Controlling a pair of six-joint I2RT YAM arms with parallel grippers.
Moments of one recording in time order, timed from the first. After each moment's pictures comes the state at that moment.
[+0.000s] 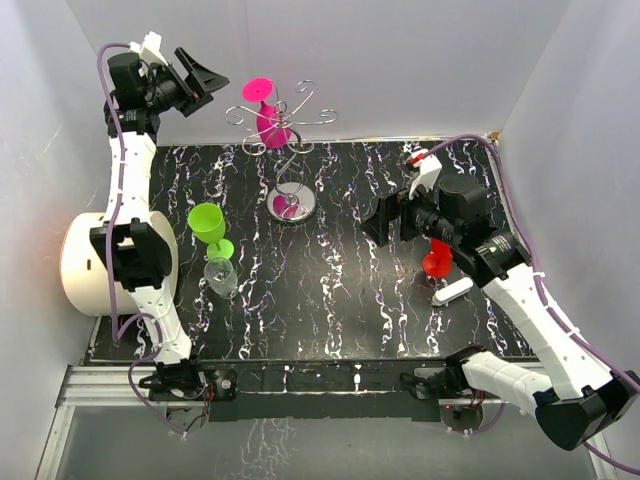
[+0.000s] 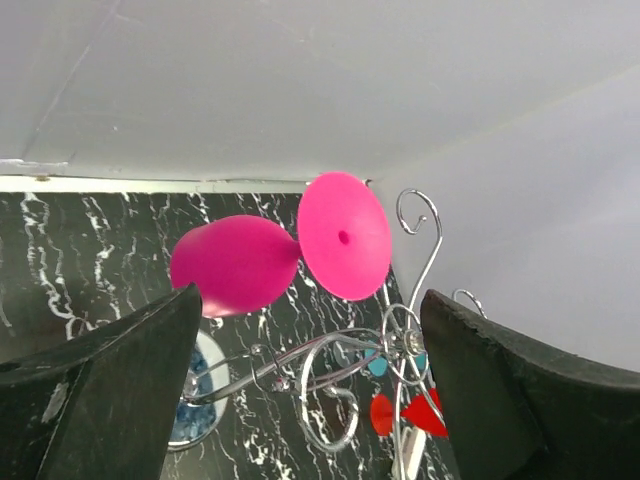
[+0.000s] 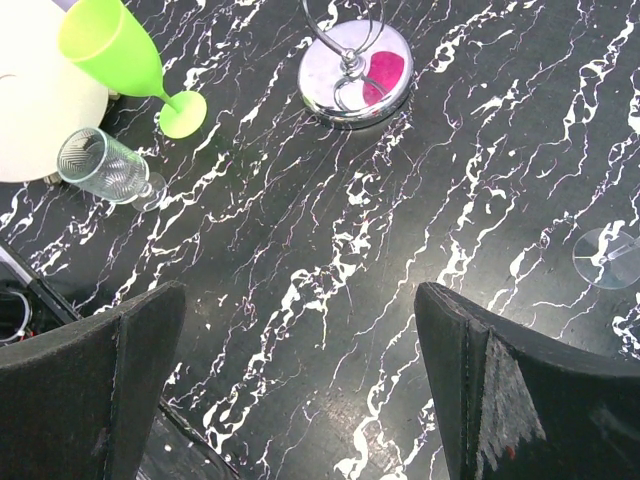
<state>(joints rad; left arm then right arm) 0.10 2.03 2.23 -0.40 0.70 -0.68 0.44 1.01 1.13 -0.51 -0.26 0.17</state>
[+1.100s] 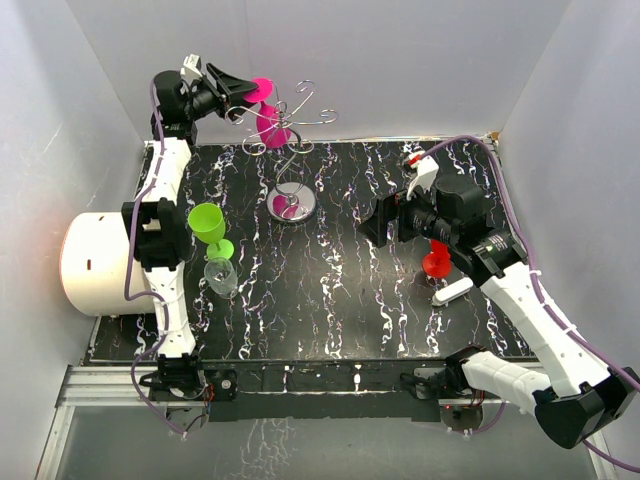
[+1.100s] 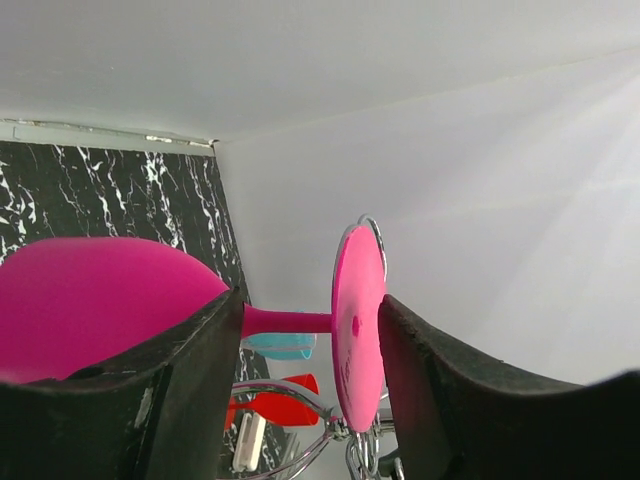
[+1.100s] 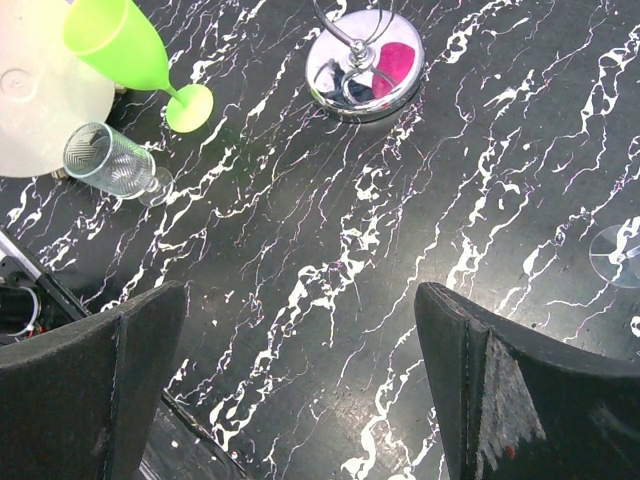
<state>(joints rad) 0.02 2.31 2.22 0.10 0.91 -1.28 0.44 1.02 1.12 -0.50 -0.28 0.18</state>
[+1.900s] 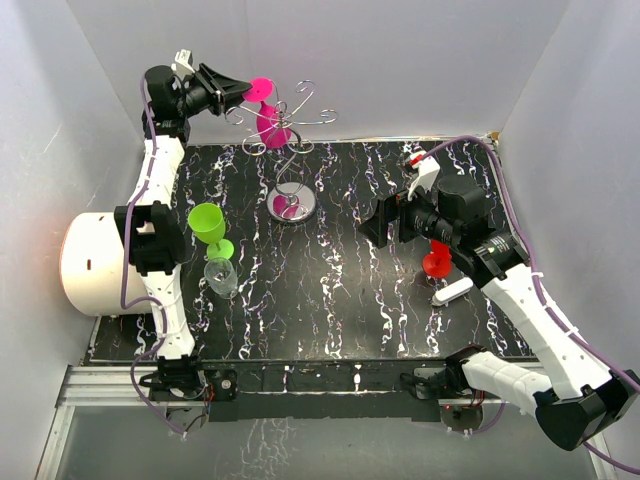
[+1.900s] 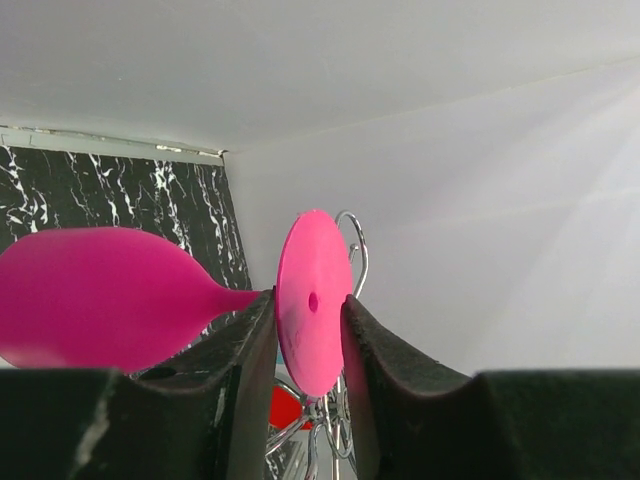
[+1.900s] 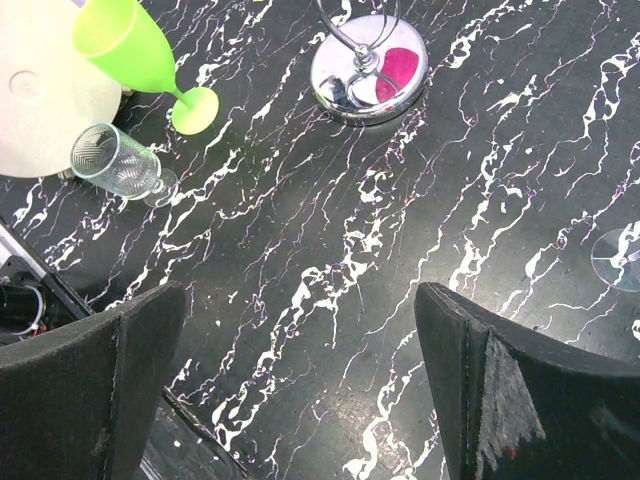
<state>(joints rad) 0.03 2.24 2.21 0.02 0.87 -1.23 0.44 1.01 1.12 -0.50 -0.29 0.19</state>
